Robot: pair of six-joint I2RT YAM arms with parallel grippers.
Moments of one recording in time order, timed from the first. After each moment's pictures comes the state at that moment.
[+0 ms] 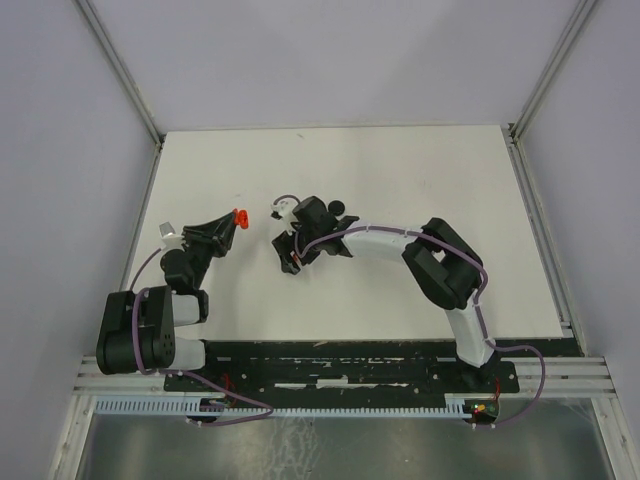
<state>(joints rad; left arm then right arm) 0.14 1.38 0.15 1.26 0.38 -1.56 0.87 2.10 1.43 -0.16 -0.25 0.11</state>
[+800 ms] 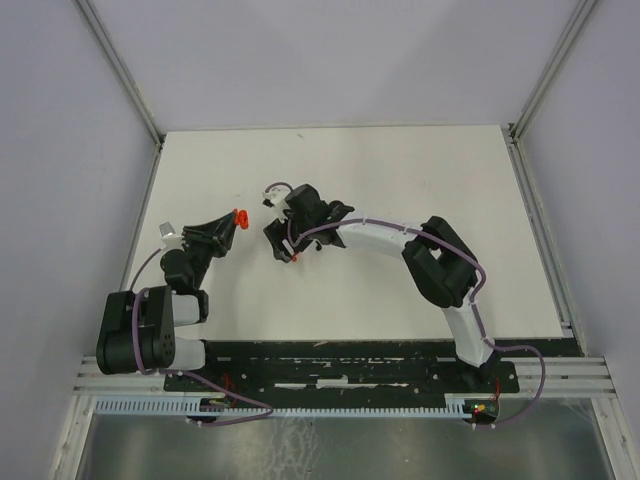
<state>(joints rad) 0.14 1.38 0.15 1.26 0.38 -1.56 0.87 2.11 1.56 -0.23 -0.19 0.08</state>
